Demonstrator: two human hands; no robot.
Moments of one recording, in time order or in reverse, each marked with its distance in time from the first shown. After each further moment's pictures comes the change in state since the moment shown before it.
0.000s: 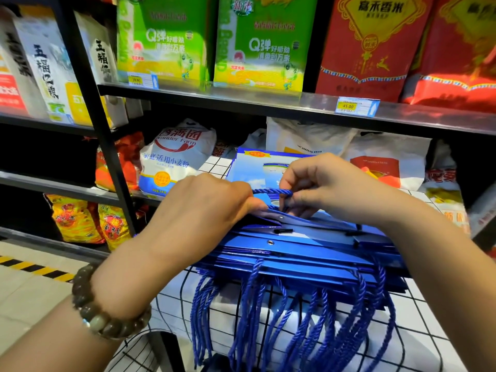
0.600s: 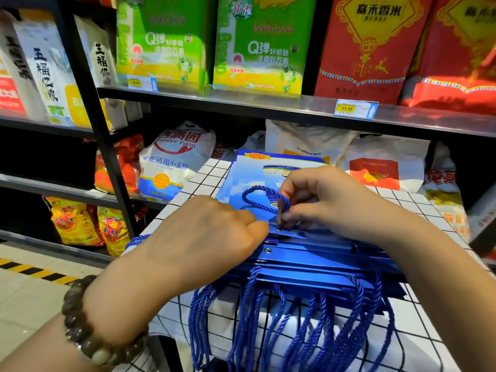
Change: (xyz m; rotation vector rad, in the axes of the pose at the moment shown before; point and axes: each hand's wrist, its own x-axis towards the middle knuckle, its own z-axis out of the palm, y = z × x) left_hand -0.013 0.006 -0.005 0.381 -0.164 0.357; right_hand -0.009 -0.001 0.008 -0.083 0.032 -0.047
